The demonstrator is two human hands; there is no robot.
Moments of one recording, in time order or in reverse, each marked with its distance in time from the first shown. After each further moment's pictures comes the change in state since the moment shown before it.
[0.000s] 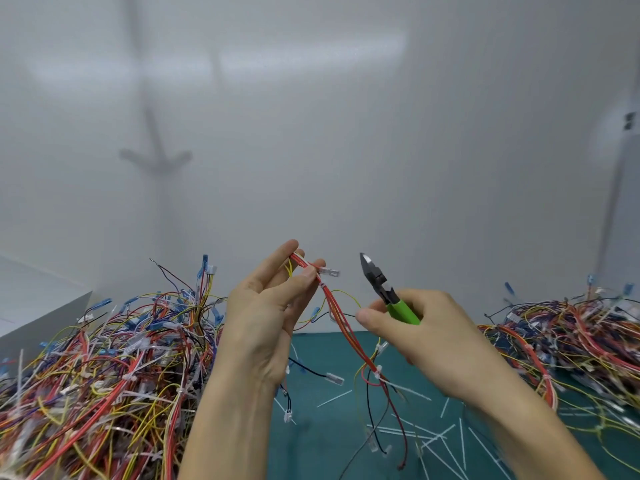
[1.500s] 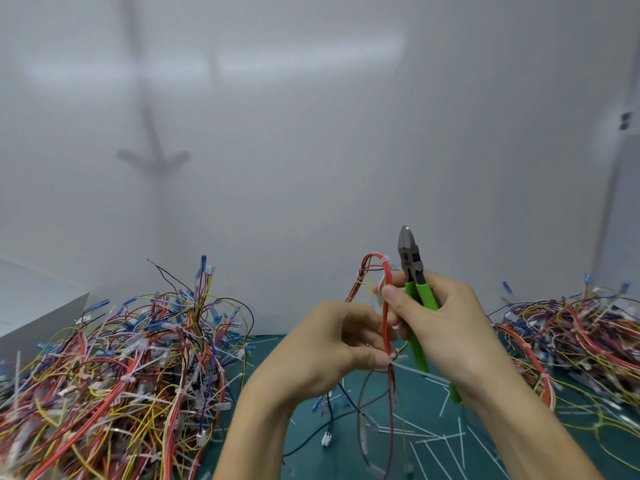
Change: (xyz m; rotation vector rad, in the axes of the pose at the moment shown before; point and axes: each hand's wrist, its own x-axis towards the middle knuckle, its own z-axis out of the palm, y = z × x) left_hand -0.006 -0.027 0.005 0.996 -0.684 -0.075; right_hand 0.007 0.008 0.003 0.371 0.182 -0.095
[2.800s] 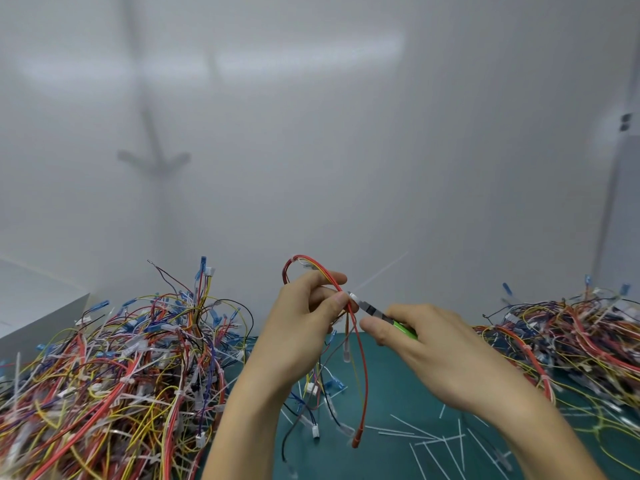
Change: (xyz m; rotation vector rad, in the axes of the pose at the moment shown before) left_hand 0.000 -0.001 -0.010 -0.178 0.417 0.033; right_hand -0.006 -0.008 -0.007 -0.760 -0.297 -0.043
